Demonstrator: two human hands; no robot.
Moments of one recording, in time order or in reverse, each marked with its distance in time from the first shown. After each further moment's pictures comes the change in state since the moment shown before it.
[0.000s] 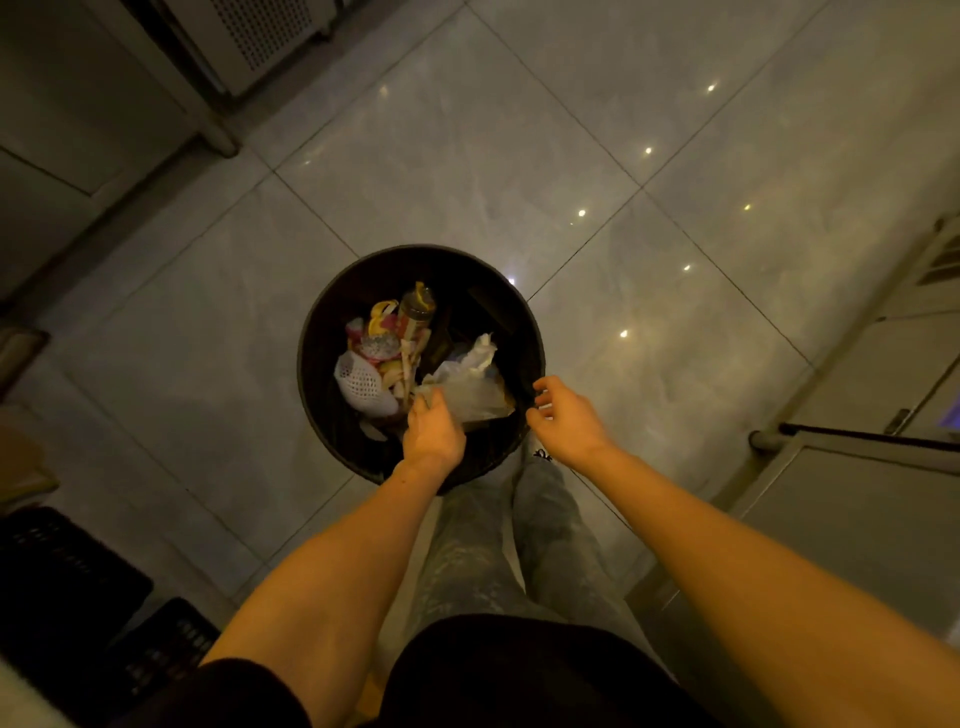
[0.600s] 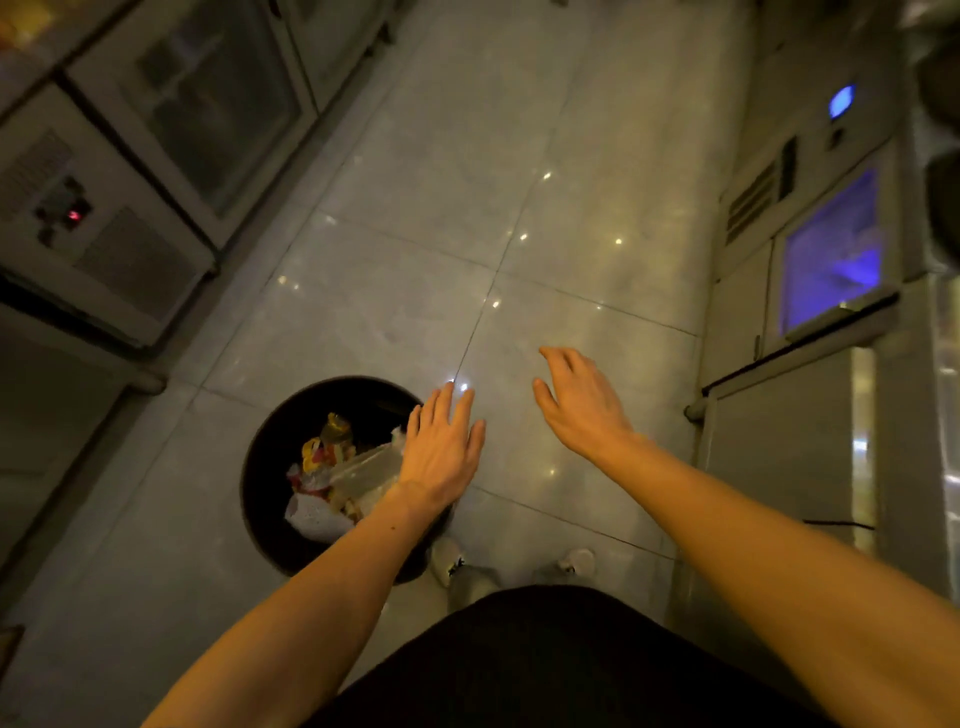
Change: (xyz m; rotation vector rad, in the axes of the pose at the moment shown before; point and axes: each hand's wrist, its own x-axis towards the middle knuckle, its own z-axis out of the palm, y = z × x) left_hand -0.128 0.146 -0.032 0.487 0.251 0.808; right_hand -0.127 0.054 -0.132 -0.223 0.631 -0.113
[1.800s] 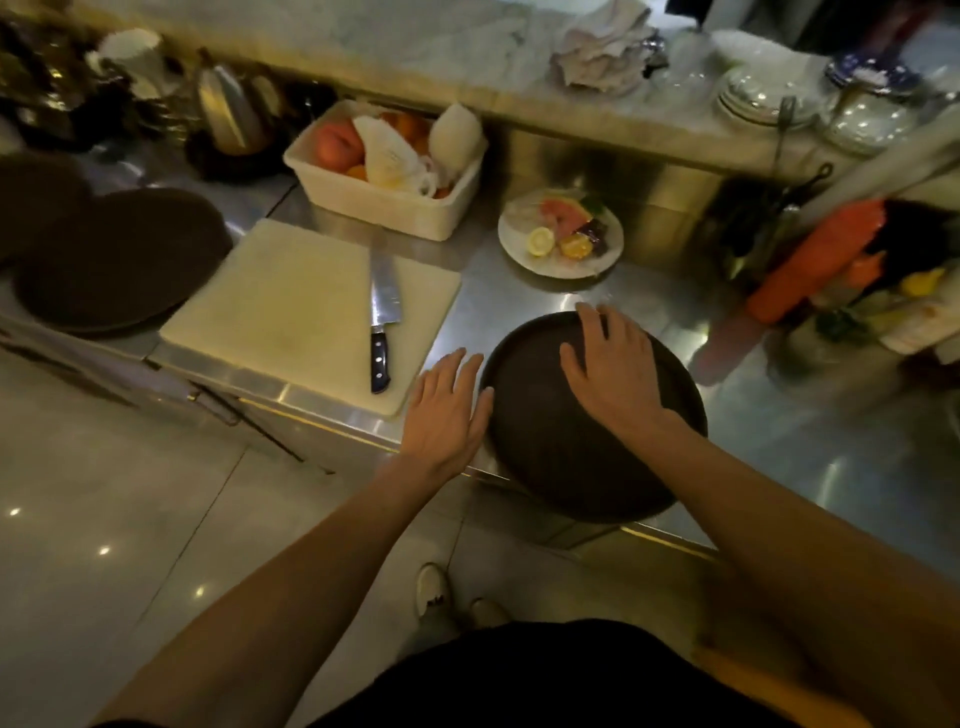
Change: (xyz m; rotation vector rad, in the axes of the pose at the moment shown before) left_hand -0.066 0.591 0.195 0.096 -0.433 1.591; right_hand -0.465 0.371 -0.108 -0.082 0.709 1.556
